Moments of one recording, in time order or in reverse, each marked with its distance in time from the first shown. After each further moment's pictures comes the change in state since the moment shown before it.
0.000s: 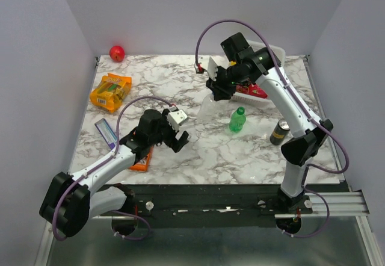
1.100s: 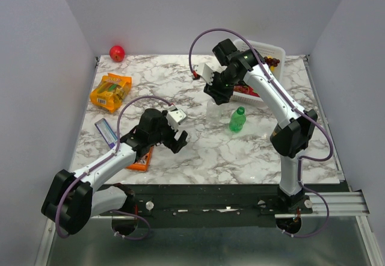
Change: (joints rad) left arm 0.027 0.008 0.012 -0.069 0.011 -0.036; right arm -0.018 0.163 0.021 -0.029 0.122 -0.043
